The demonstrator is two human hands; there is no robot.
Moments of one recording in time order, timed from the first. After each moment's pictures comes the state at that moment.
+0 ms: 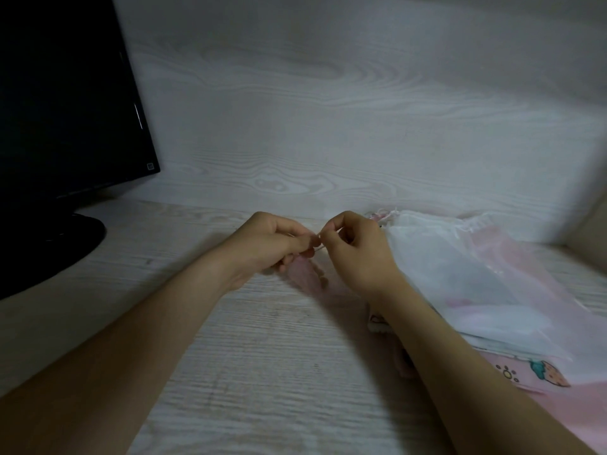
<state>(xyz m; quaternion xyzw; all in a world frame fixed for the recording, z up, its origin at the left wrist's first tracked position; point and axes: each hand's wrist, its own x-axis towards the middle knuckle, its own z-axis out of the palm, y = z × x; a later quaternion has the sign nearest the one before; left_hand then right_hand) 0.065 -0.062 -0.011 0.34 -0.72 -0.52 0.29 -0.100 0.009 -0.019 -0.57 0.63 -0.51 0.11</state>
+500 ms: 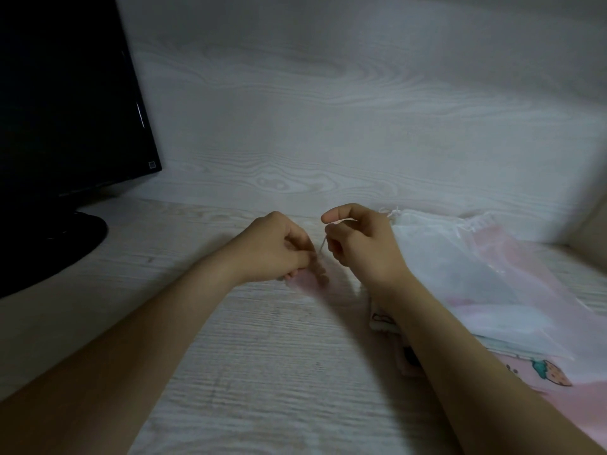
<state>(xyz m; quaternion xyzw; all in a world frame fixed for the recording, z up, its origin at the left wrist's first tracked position) 0.067 -0.066 -0.014 0.33 -0.84 -0.35 0.24 -0.102 0.012 -0.010 -0.52 0.57 -0.59 0.25</state>
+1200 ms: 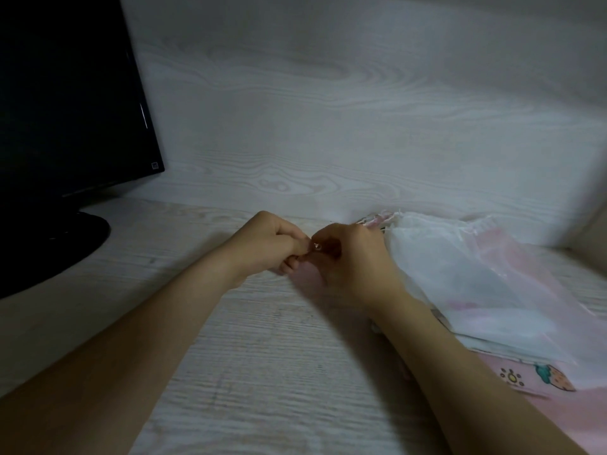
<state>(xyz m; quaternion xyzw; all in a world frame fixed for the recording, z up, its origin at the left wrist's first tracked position) 0.067 -0.068 -0.012 0.38 -0.73 -0.49 0.28 -0.099 0.011 -0.022 -0.70 0.60 -0.38 -0.05</state>
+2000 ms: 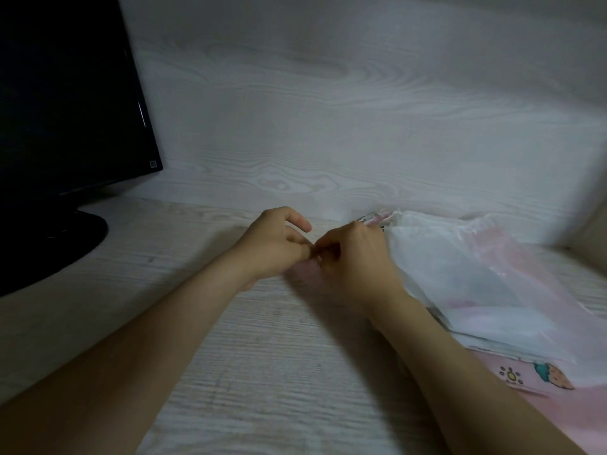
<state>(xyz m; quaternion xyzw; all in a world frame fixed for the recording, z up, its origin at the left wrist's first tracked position) 0.057 -0.060 -0.015 0.39 -0.73 -0.46 0.33 -0.095 0.010 -0.022 -0.68 0.64 -0.34 -0.08</state>
